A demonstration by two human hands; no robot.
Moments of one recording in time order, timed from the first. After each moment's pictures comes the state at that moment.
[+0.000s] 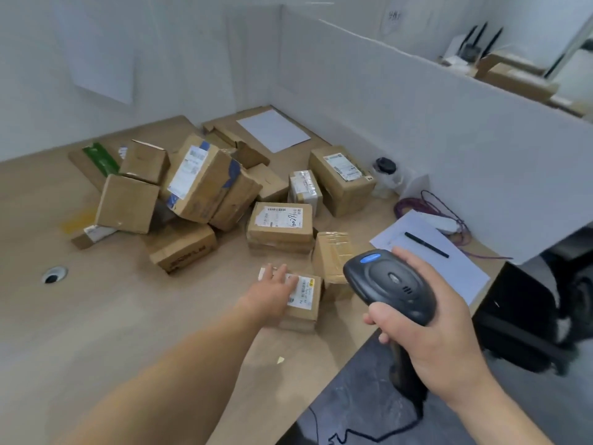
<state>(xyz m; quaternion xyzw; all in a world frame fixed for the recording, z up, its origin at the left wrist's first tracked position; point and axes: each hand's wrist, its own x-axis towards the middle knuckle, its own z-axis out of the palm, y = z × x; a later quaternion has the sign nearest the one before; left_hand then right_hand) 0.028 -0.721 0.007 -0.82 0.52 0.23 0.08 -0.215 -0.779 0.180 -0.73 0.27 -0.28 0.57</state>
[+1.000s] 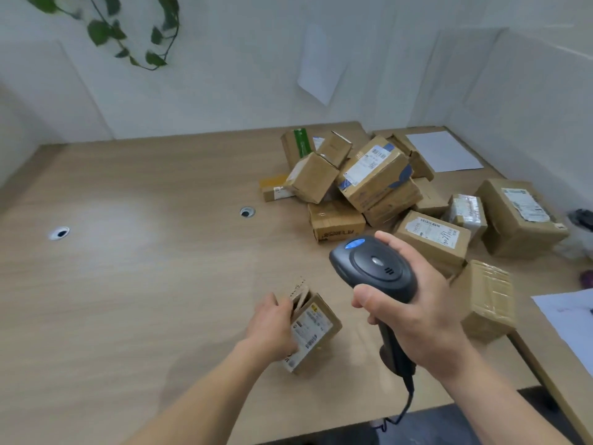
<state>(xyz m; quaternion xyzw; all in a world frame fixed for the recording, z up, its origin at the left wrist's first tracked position) -0.014 -0.454 0.016 -0.96 0.11 0.23 -0.13 -0.114 -0.648 0.171 -0.75 0.04 -0.09 0.66</state>
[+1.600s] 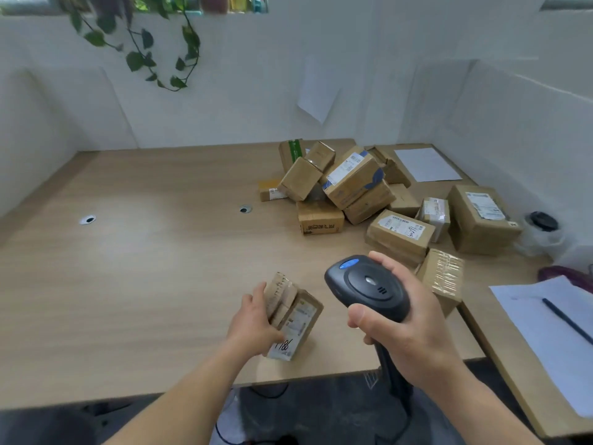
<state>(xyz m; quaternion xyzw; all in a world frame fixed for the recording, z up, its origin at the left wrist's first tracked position) -0.127 -0.471 0.034 -0.95 0.02 0.15 -0.27 -0.250 -0.691 0.184 -0.73 0.03 -0.07 0.68</state>
